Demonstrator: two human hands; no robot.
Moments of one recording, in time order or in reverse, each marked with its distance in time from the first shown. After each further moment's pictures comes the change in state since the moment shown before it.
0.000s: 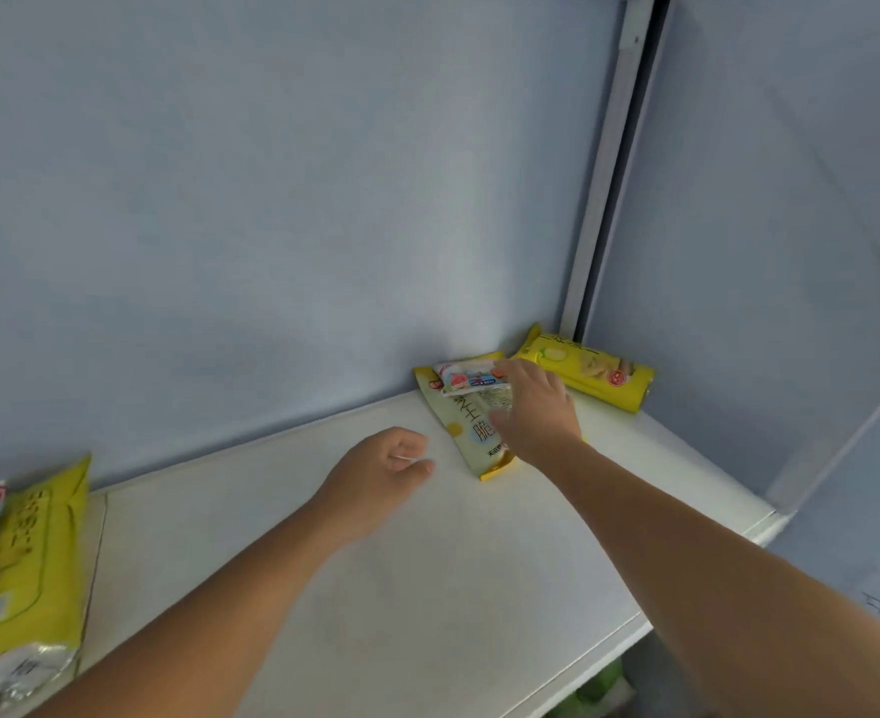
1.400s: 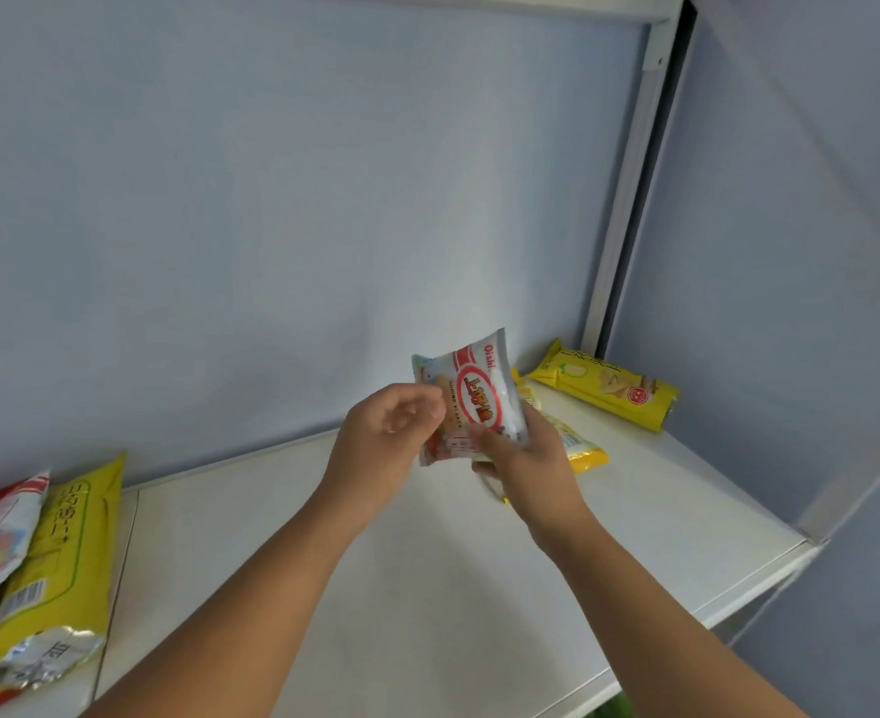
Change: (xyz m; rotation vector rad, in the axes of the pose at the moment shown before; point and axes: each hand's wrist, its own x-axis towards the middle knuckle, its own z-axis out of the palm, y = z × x) left_hand -0.010 0.042 -0.016 -0.397 0.290 0.161; right_hand -0.076 -0.045 -0.008 1.137 -0.034 -0.016
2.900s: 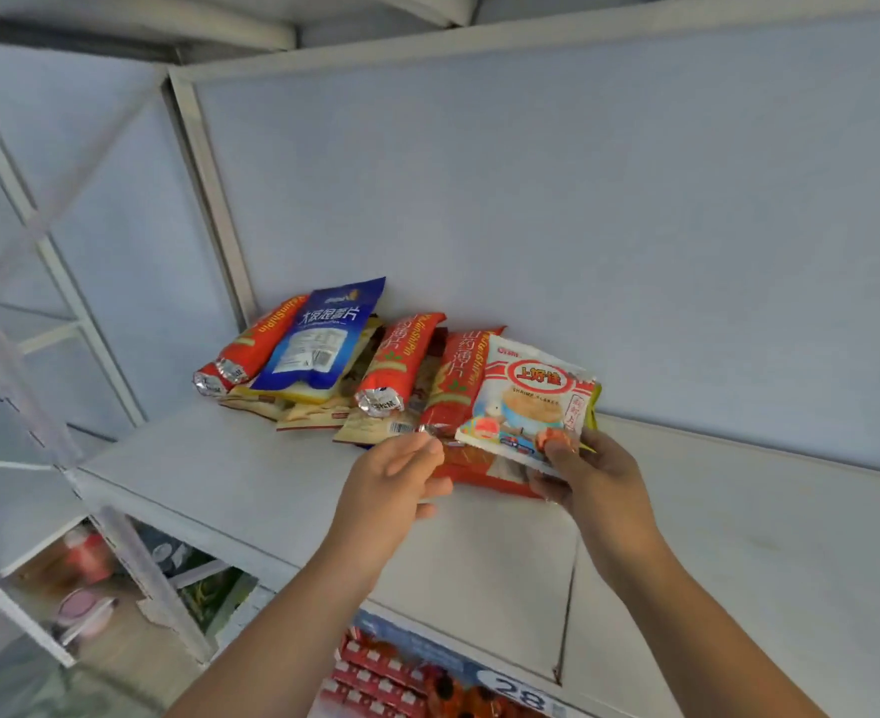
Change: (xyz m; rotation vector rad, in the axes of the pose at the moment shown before) left_hand -0.295 0.010 -0.297 -0.137 0.839 -0.363; right_hand -0.169 -0.018 0.306 0.267 -0.590 0.204
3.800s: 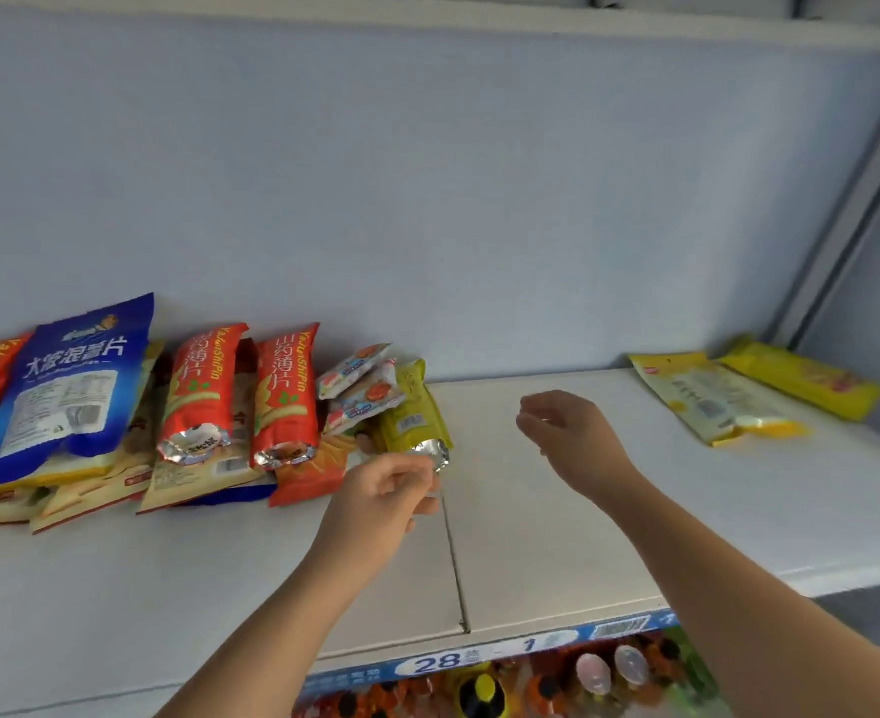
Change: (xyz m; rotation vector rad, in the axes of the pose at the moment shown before) left_hand 0.009 -0.017 0.054 0.211 -0.592 0.058; right_hand -0.031 -0.037 -0.085 -0.787 0.419 -0.059
